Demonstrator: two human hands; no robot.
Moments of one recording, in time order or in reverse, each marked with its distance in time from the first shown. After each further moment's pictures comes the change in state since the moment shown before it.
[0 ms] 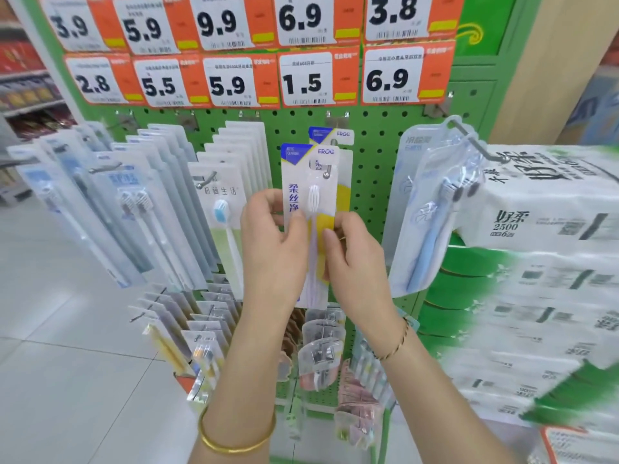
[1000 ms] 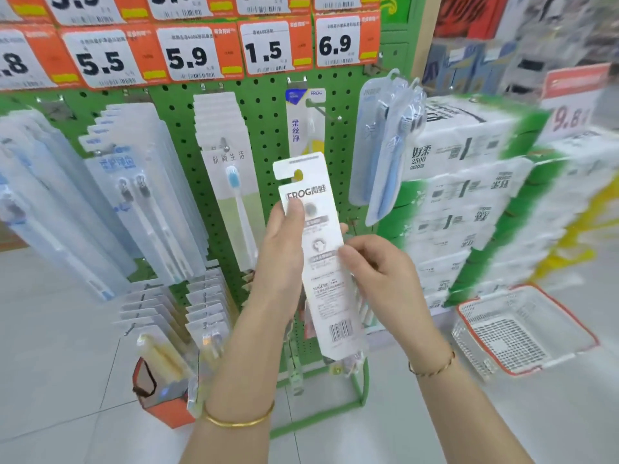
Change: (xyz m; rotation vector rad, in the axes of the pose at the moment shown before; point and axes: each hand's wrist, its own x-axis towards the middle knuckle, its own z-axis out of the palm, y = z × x) left_hand -0.030 -0.012 -0.081 -0.633 -0.667 -0.519; right_hand -0.110 -0.077 0.019 -0.057 0.231 0.393
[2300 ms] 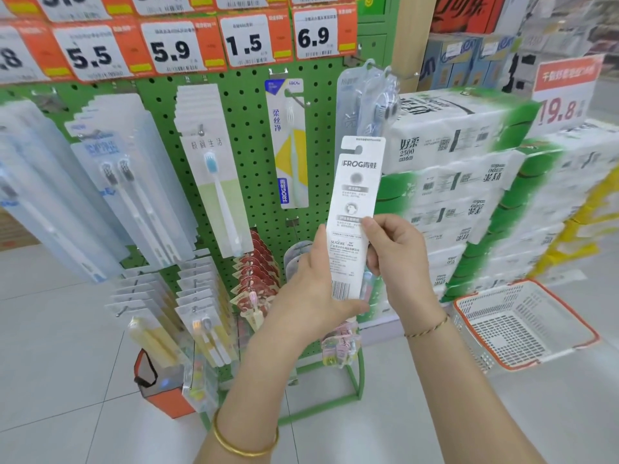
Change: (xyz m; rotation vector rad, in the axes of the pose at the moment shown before) left_hand -0.026 -0.074 0.005 1.045 -0.270 0.085; right_hand 0.009 0.036 -0.033 0.336 0.191 0.124
